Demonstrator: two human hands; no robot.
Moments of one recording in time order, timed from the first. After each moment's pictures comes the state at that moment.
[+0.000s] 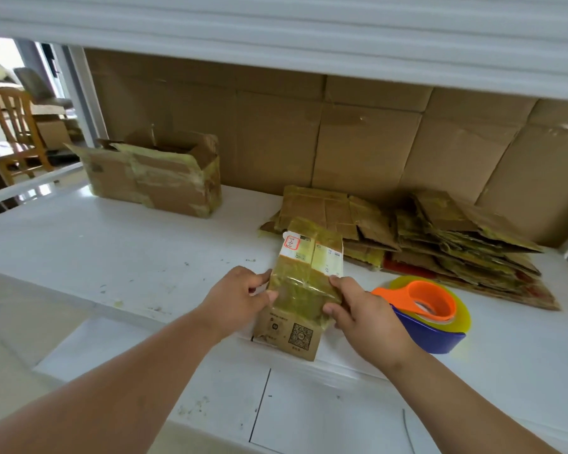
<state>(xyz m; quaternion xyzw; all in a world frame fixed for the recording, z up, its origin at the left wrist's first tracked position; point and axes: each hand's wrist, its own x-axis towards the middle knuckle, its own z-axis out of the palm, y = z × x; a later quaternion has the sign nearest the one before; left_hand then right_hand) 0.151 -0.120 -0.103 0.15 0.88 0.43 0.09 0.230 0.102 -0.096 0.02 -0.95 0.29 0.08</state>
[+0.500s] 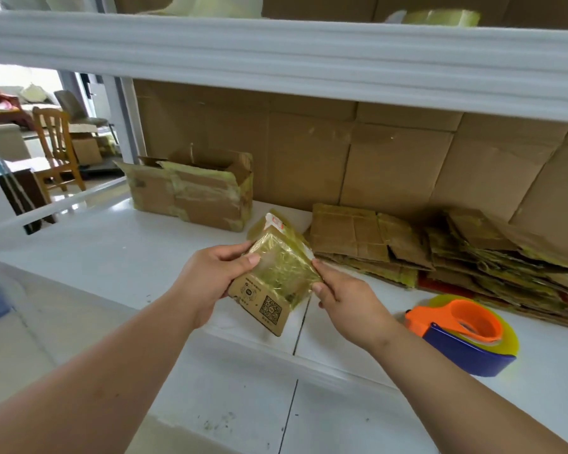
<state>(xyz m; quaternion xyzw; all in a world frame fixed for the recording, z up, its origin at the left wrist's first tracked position) 0.132 -0.203 -0.053 0.02 0.69 0.72 0.09 0.182 0.025 -0.074 0.06 -0.95 0.31 0.07</state>
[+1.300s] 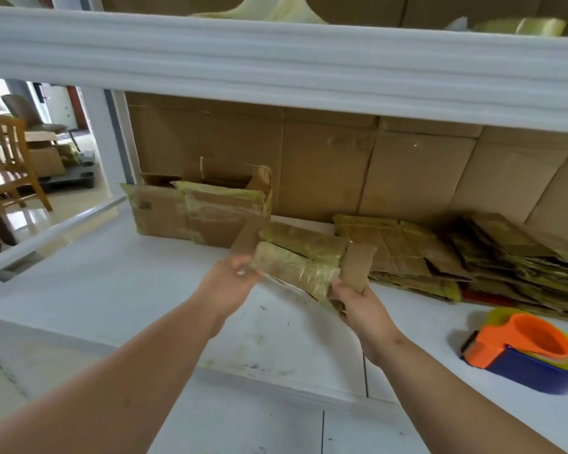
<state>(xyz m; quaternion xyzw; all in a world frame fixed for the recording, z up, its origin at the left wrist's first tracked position) 0.043 -0.270 -0.056 0.02 0.81 0.57 0.10 0.107 -0.059 -0.095 -0.19 -0.73 0.65 0.07</state>
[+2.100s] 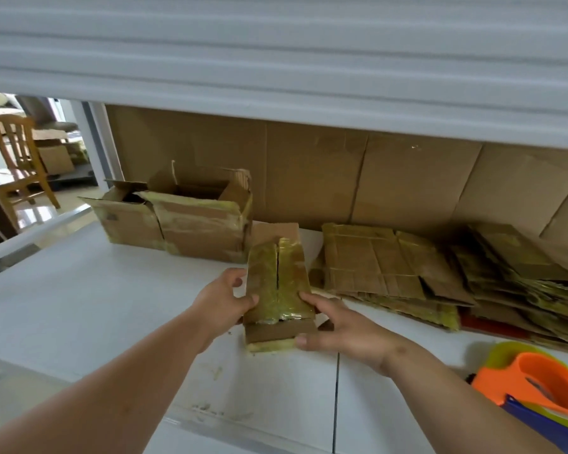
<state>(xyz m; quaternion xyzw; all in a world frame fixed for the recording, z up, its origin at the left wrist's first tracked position) 0.002 -0.212 -0.086 0.03 0.85 0.51 0.13 0.082 0.010 -0.078 0.01 -0.87 0.47 -0.18</state>
